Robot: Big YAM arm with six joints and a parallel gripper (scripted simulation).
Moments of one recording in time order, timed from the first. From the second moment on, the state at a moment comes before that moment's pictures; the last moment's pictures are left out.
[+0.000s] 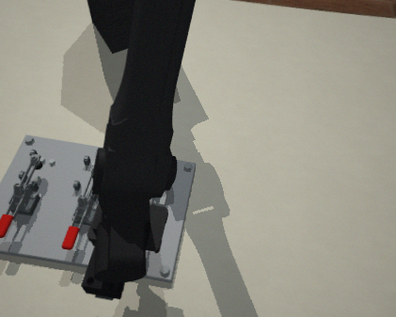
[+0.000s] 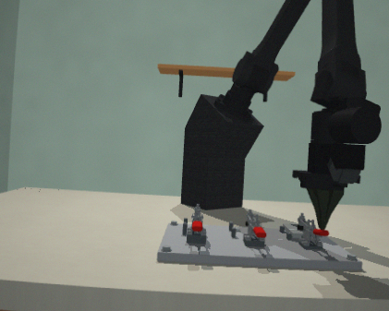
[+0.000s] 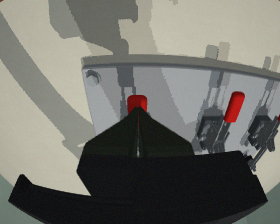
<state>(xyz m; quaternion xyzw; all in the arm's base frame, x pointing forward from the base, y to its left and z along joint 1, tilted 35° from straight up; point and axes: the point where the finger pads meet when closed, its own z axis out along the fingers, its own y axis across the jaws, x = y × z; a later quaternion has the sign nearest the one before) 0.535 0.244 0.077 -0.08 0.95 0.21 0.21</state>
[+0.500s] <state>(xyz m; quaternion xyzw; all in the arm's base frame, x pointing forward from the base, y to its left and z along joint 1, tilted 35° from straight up) 0.535 0.244 0.074 -0.08 0.95 0.21 0.21</state>
